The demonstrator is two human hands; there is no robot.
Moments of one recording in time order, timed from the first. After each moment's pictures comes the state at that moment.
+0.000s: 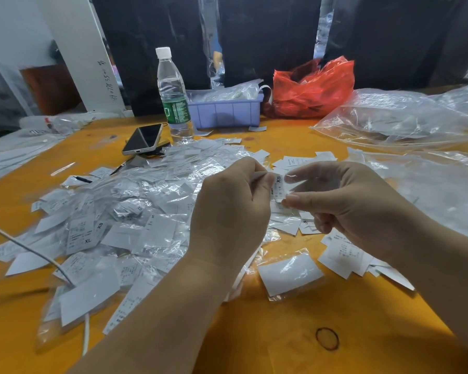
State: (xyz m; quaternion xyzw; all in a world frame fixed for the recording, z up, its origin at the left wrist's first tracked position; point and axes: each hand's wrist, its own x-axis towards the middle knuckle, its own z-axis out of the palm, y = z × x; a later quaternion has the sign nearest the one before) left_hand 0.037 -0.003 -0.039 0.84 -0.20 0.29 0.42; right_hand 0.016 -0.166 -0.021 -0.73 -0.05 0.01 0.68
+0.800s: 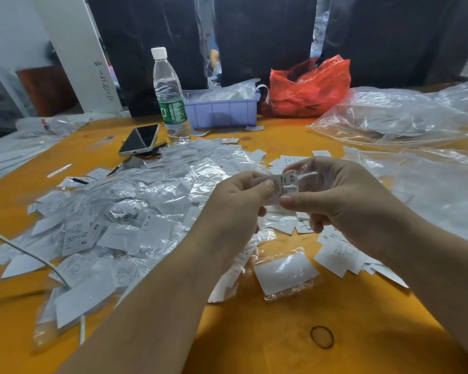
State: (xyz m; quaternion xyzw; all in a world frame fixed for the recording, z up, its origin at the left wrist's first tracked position) left_hand 0.037 -0.004 -0.032 0.75 -0.10 -0.06 0.65; right_hand 0.018 -0.166 -0.024 -0.74 -0.07 -0.02 0.66
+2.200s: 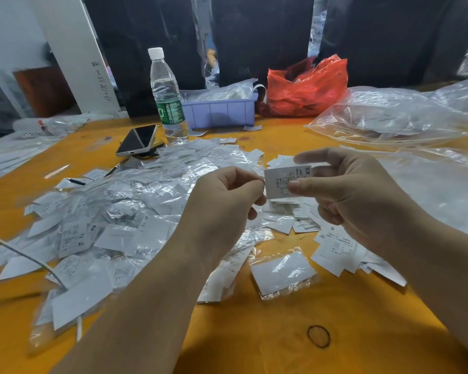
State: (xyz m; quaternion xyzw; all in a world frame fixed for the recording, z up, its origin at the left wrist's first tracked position) left_hand 0.034 0.004 -0.026 0.76 -0.11 0.00 0.64; right_hand 0.018 -0.169 -0.019 -0.69 -0.01 -0.06 0.72
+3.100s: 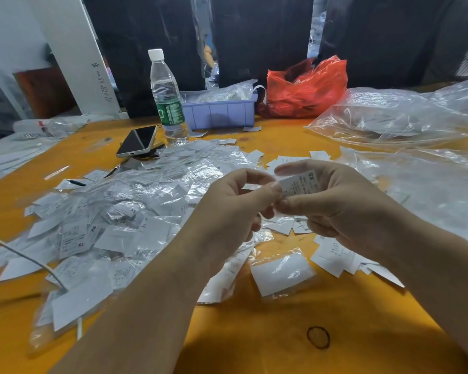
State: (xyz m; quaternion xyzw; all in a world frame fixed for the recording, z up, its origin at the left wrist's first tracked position) left_hand 0.035 0.003 -0.028 0.74 -0.14 -0.09 0.65; right_hand 0.016 -0.167 -0.023 -0.72 -0.04 0.03 0.70
